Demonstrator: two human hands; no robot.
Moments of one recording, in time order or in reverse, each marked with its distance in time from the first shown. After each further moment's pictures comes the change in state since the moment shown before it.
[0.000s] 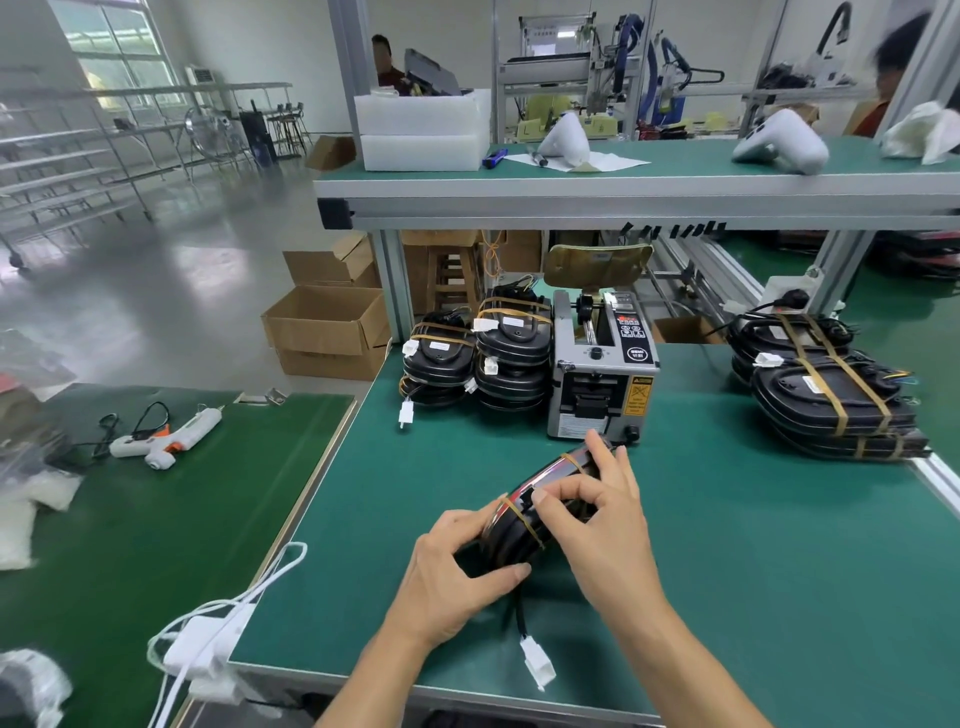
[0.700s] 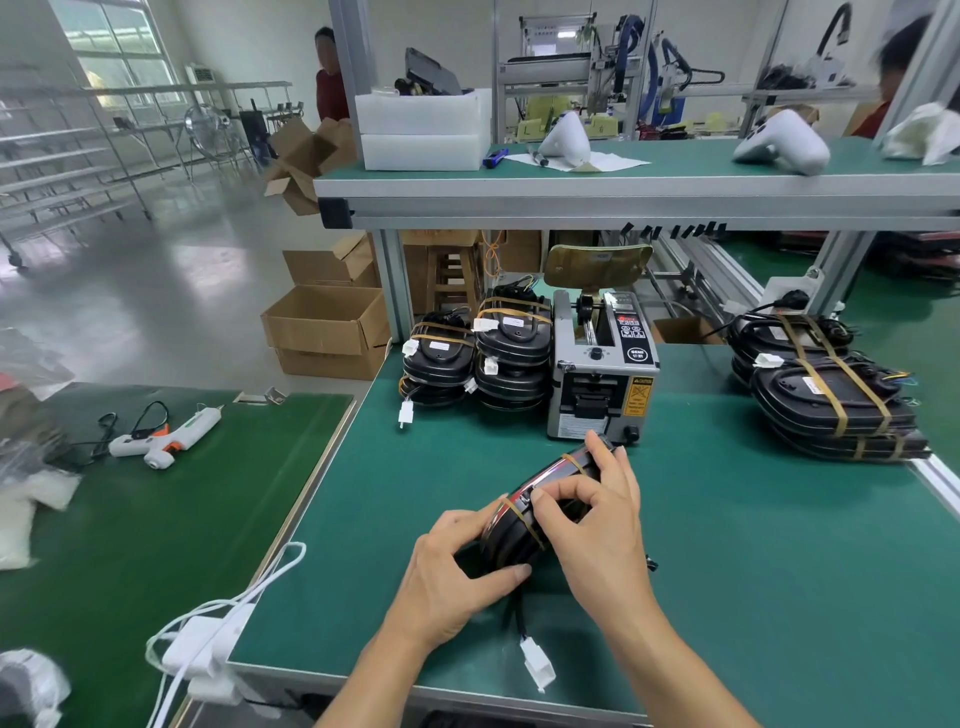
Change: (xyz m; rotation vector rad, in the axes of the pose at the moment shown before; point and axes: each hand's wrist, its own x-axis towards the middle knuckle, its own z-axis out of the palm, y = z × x) left_hand 0.000 -0.003 0.002 0.004 0.002 0.010; right_hand 0.003 0.010 0.010 -0.087 0.071 -0.038
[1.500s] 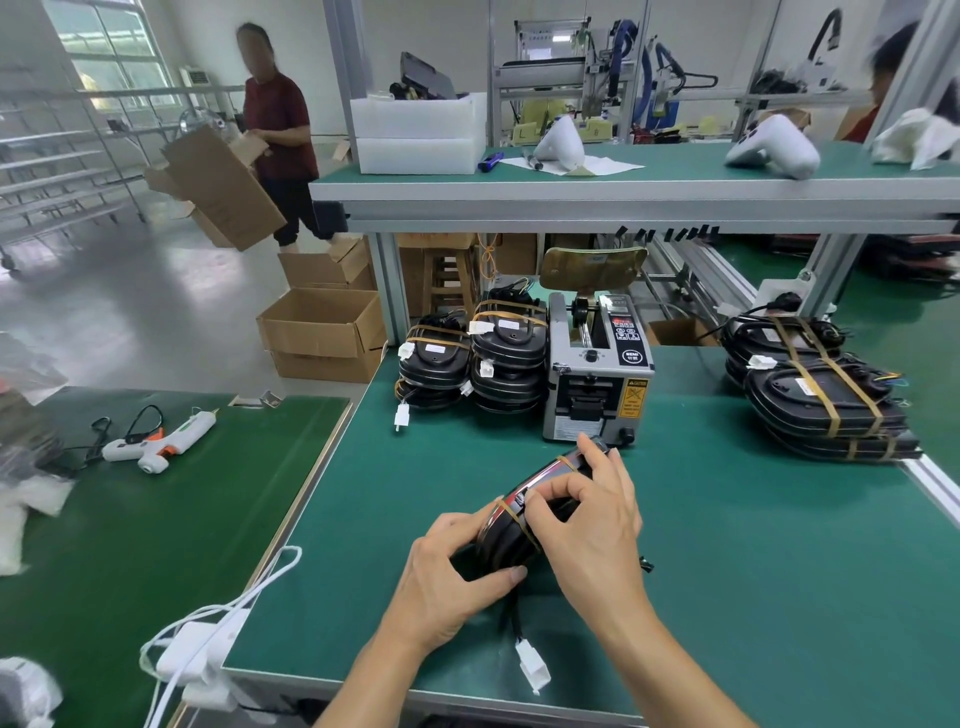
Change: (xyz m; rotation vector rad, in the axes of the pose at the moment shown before) left_hand 0.001 -0.003 0.001 0.006 0.005 0.001; right_hand -0.001 -0.015 -0.001 -0.179 -0.012 0.014
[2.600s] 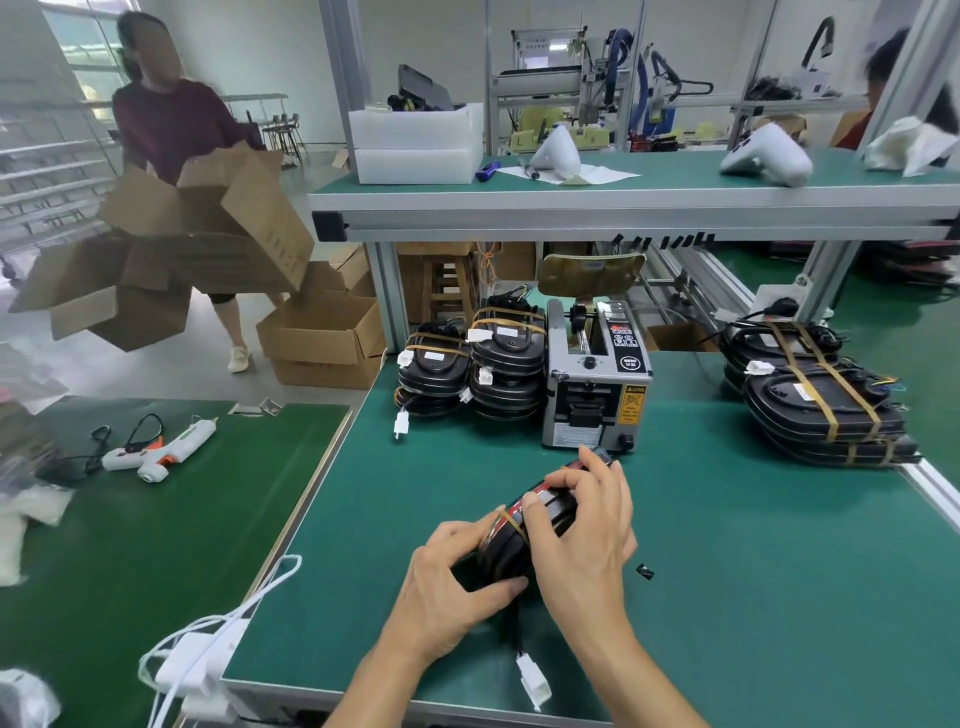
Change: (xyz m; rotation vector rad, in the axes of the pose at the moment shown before) left_hand -0.002 0.006 0.000 -0.037 -0.009 -0.005; right_hand -0.004 0.016 0.025 0.040 0.195 -0.008
